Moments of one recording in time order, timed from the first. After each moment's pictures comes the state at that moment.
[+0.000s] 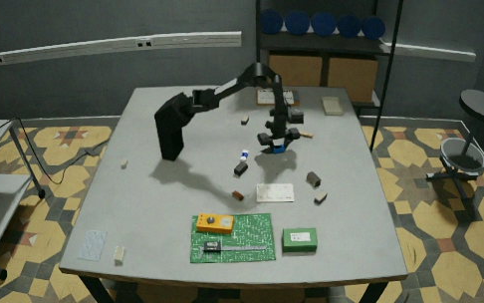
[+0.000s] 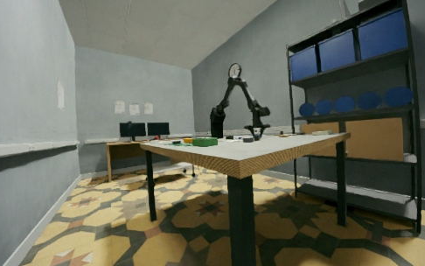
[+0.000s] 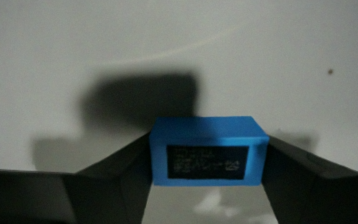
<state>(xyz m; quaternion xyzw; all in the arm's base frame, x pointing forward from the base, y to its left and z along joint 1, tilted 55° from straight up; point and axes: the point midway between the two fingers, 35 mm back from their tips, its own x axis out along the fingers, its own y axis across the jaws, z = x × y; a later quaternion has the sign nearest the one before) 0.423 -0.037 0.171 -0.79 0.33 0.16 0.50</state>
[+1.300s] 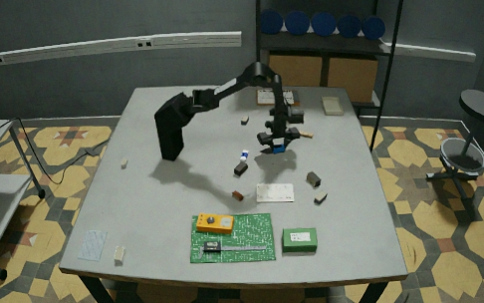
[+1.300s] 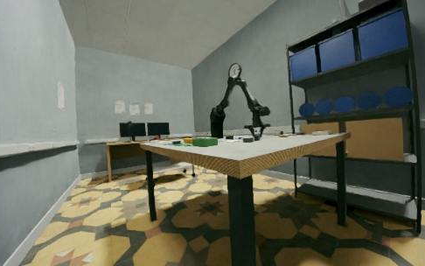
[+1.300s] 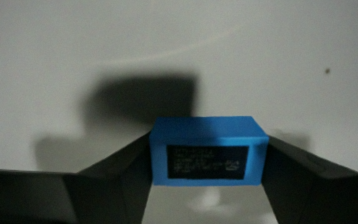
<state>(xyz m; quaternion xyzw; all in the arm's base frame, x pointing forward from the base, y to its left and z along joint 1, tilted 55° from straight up) 0.420 -0.036 0.173 -0.79 0.33 0.16 0.50</state>
